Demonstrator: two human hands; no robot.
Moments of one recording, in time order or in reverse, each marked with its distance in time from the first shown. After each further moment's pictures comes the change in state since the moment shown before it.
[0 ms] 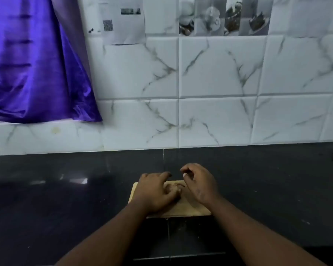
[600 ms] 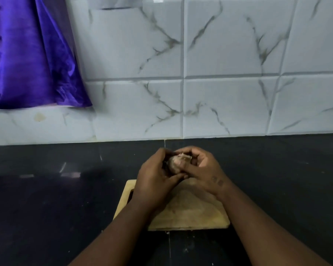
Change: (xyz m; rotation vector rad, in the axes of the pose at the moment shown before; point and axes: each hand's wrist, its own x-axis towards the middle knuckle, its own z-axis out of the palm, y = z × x) left_hand 0.037 -0.009 0.036 -0.669 0.307 -0.040; right_hand 0.043 0.021 0.025 0.829 -0.207 0.087
